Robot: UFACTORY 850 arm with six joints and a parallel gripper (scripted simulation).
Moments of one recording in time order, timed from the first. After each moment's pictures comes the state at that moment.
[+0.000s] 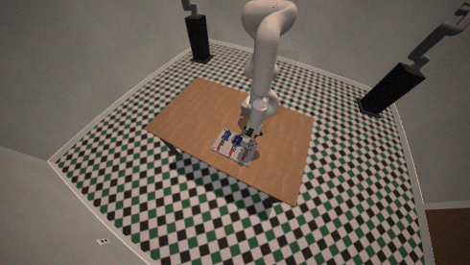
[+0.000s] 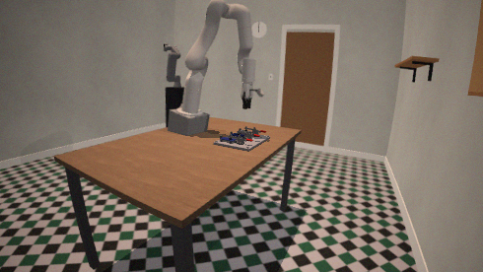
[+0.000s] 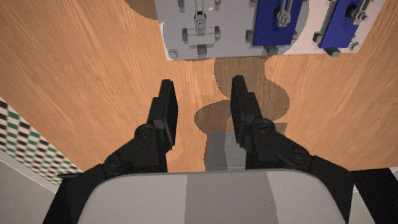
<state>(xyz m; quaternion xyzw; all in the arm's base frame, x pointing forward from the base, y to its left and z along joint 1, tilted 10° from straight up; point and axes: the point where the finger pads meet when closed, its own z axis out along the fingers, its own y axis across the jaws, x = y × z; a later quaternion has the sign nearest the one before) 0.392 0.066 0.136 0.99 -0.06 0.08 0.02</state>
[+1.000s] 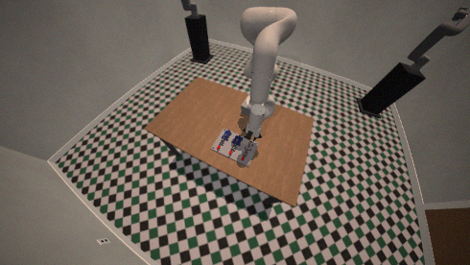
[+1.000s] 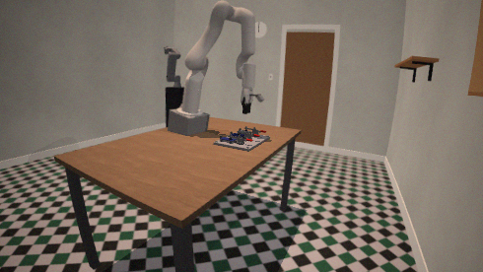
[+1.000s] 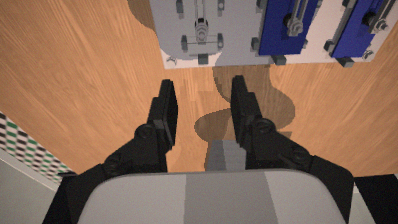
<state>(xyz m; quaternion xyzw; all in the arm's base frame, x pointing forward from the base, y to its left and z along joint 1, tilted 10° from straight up) 0.397 0.065 0.104 1.00 -0.06 0.08 0.01</state>
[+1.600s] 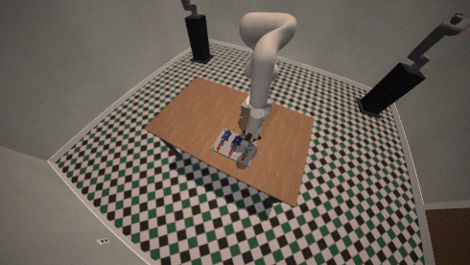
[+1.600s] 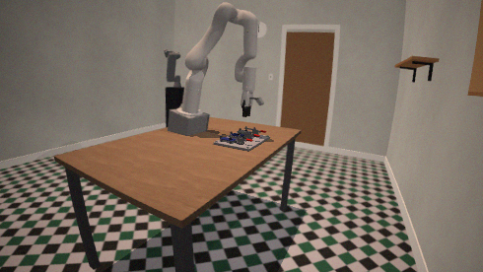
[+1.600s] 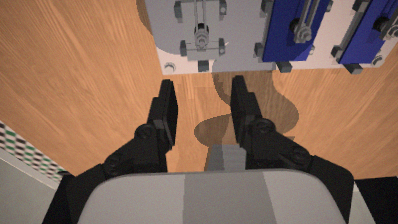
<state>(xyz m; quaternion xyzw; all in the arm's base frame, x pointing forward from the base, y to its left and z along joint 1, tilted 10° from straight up) 0.401 0.064 0.084 1.00 -0.06 0.07 0.01</state>
